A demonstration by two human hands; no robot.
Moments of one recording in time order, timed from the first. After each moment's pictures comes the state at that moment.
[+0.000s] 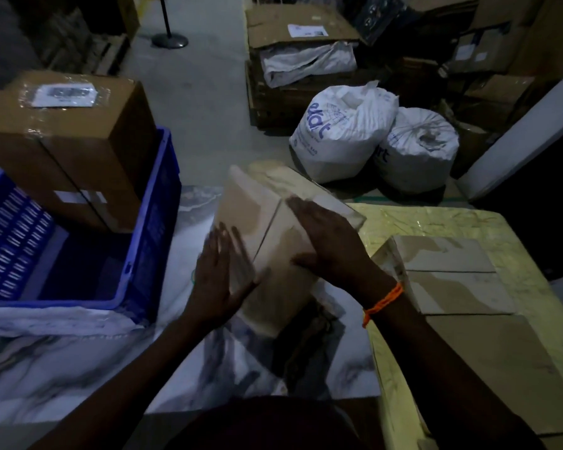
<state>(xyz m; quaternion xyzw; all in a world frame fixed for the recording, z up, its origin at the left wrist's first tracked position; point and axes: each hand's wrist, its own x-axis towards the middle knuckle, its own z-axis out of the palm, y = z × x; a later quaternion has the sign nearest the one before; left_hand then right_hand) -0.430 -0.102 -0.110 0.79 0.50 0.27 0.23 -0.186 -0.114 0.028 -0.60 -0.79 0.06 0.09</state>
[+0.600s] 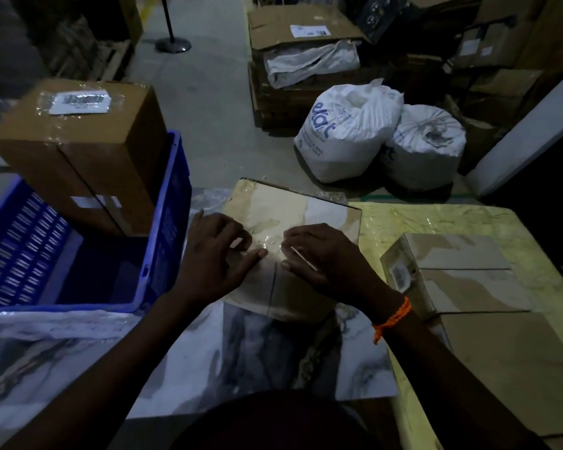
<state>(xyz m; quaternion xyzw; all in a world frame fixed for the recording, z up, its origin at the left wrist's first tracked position) -0.455 -0.068 -0.032 0.83 0.39 0.39 0.07 -0.208 -0.123 0.004 -0.50 -0.83 0.05 0.25</state>
